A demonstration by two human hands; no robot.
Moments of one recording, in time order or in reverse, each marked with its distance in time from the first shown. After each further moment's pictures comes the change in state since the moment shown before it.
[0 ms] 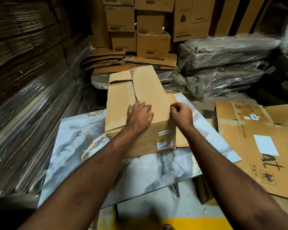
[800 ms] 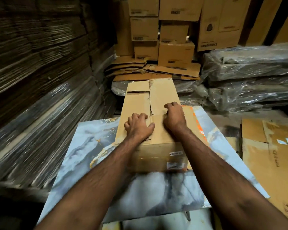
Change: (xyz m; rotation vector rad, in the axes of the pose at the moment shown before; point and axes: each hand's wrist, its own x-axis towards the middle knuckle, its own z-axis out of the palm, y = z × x) left_hand 0.026 -0.020 -0.003 0.018 -0.007 -0.428; right_hand 0.068 -0.035 0.059 -0.415 -0.190 -0.365
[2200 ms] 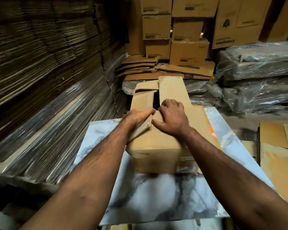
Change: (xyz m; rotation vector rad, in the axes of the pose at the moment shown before) left_hand 0.041 -0.027 -0.067 -0.448 -0.312 -0.395; right_hand 0.007 -0.032 0.006 -0.258 0.002 -0.455
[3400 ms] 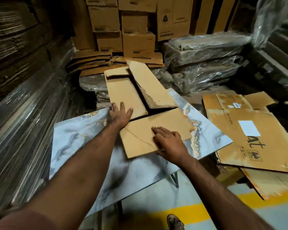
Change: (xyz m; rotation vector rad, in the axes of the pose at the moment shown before) left_hand 0.013 -0.086 0.040 0.457 0.011 0.412; right_hand -0.210 -0.097 0.002 0.005 -0.191 0.188
